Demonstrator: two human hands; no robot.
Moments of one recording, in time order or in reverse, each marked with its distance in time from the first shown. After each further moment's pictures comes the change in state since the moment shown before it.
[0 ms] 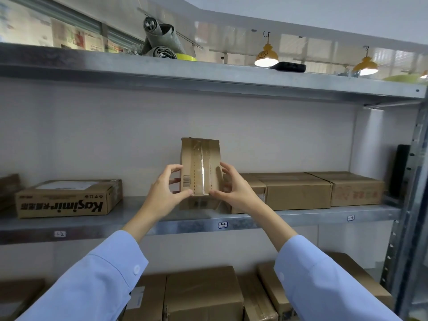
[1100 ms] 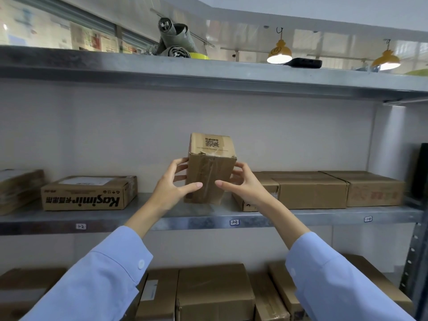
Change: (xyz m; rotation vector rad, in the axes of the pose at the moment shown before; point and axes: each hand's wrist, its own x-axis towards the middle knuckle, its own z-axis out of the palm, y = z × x) left_hand -0.005 0.002 -0.018 -0.198 -0.001 -0.044; right_hand 0.005 -0.004 0.004 0.306 -0.021 0.069
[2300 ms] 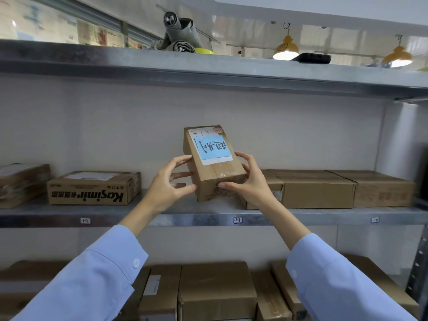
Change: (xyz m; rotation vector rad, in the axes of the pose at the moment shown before) left_hand -0.007 -0.005 -0.014 0.038 -0.036 0.104; right_hand -0.001 0.005 0.001 -0.081 0.087 -0.174
